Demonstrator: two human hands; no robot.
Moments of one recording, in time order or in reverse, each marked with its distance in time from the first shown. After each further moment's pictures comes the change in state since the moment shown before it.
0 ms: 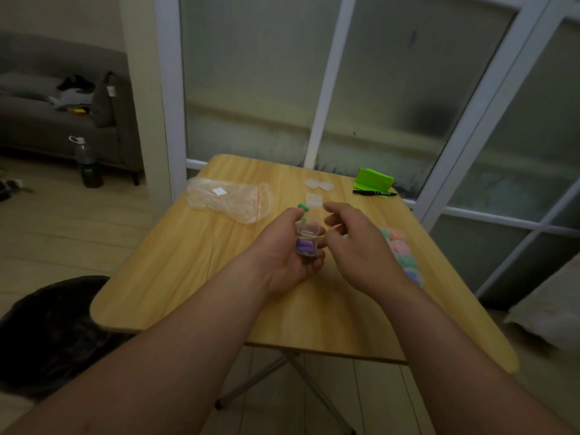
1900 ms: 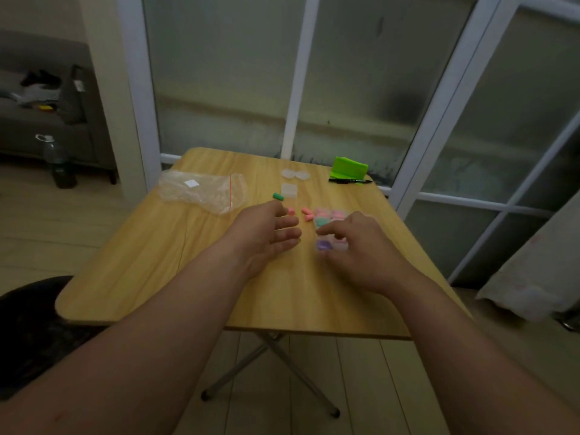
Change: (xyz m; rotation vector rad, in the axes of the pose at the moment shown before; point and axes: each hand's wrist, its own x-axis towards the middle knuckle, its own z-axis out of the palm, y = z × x) left_hand -0.005 -0.004 0.020 0.193 0.229 0.175; right_hand -0.022 0.051 -0.045 -0.417 -0.150 -0.050
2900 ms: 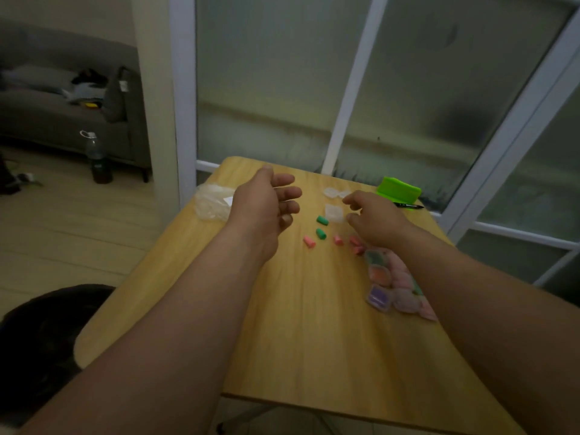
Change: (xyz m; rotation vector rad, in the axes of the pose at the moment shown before) left_hand 0.056 0.064 -0.050 -0.239 0.177 0.223; right_hand 0.185 0.010 0.043 -0.070 -0.035 0.057
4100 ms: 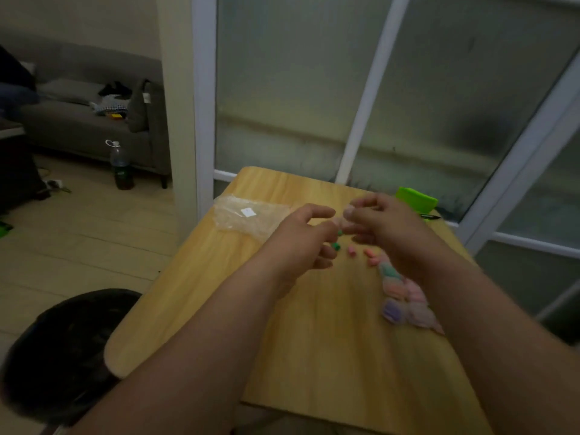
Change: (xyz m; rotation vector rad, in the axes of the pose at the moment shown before) left_hand -0.027 -0.013 -0.006 0.485 -0.308 0.053; right_hand -0.052 -0.061 -0.032 0.992 -0.041 0.151
